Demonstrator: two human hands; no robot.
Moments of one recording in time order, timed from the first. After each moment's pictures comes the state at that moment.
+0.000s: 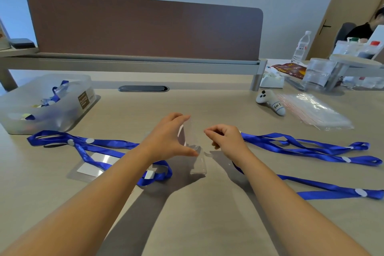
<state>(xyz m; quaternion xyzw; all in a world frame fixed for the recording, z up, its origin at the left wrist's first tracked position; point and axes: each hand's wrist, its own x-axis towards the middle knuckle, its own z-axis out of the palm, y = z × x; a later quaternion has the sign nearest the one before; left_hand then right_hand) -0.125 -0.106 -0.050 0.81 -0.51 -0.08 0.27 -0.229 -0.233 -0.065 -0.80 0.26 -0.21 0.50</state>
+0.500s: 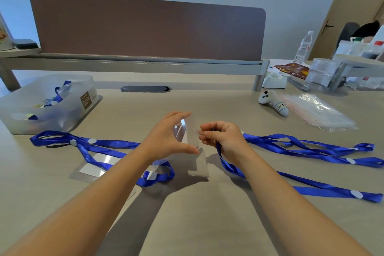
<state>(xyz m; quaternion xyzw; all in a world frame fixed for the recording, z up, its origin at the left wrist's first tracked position) -0.115 -0.103 -0.056 0.78 -0.50 -0.09 0.37 -0.226 -0.225 -0.058 -0.68 0.20 -0.19 0.68</state>
